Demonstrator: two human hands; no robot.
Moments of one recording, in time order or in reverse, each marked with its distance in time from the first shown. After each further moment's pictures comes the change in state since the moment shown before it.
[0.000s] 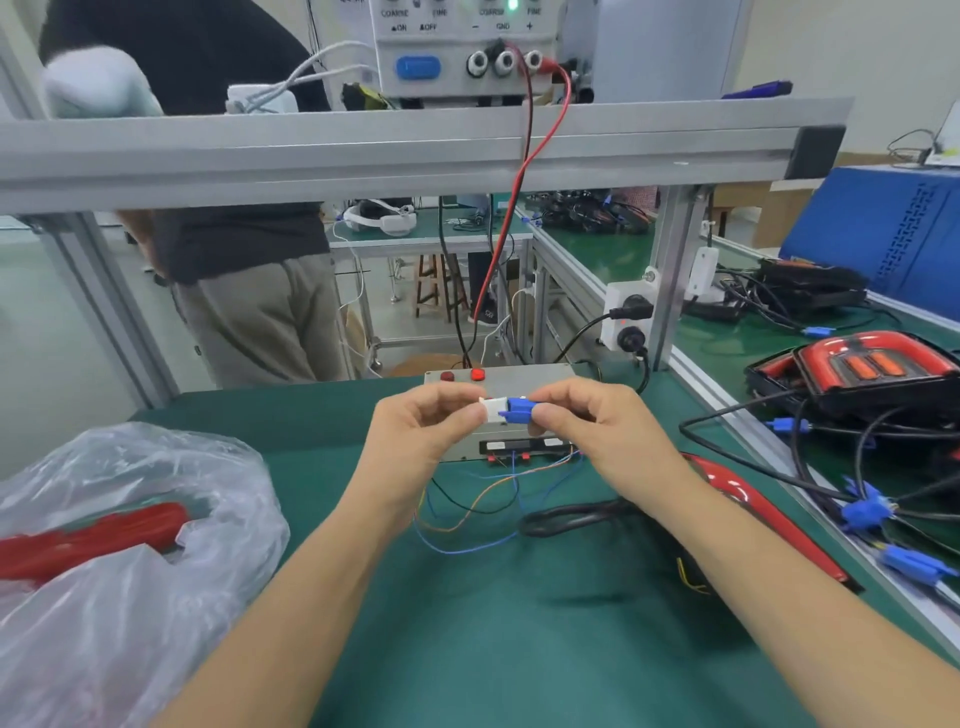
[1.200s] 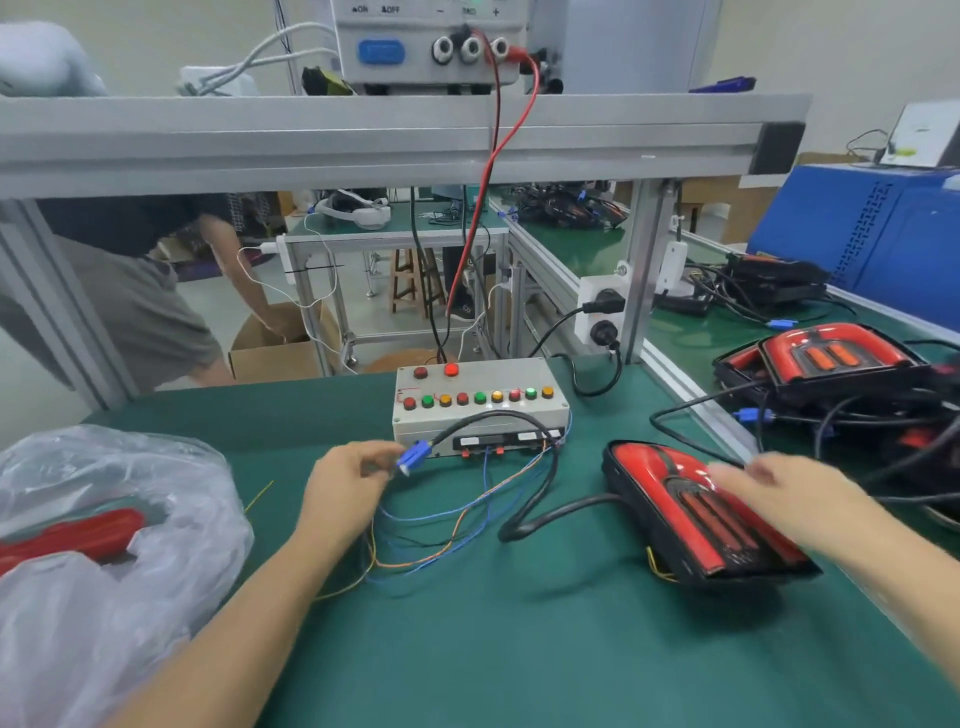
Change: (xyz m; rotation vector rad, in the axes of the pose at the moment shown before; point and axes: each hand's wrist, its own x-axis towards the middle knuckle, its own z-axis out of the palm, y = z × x) left_hand 0.003 -0.068 -0.045 0.717 0.107 -0.195; right_hand -0.079 0.037 -0.118 -0.862 0.075 0.821
